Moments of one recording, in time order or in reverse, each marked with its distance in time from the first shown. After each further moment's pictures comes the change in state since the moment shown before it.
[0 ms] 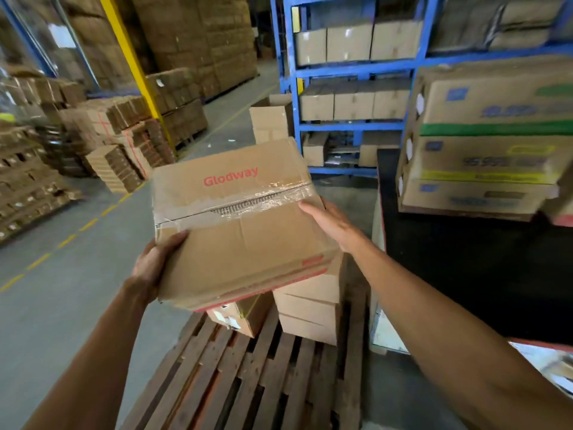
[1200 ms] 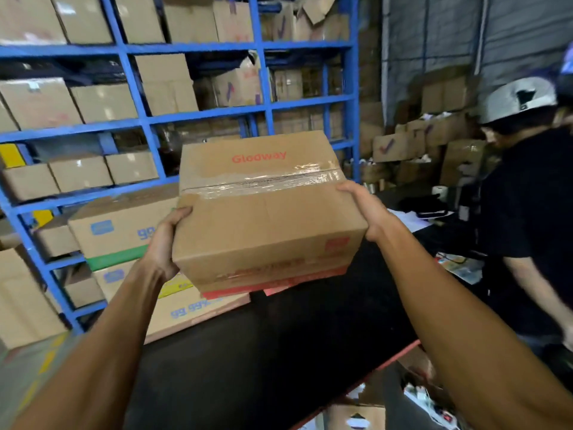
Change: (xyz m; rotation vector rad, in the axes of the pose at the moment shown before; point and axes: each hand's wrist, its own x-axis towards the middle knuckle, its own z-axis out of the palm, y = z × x) left_hand -0.237 0.174 0.769 -0.283 -0.896 0.144; right_hand -0.258 0.070 -0.773 0.469 0.757 -0.039
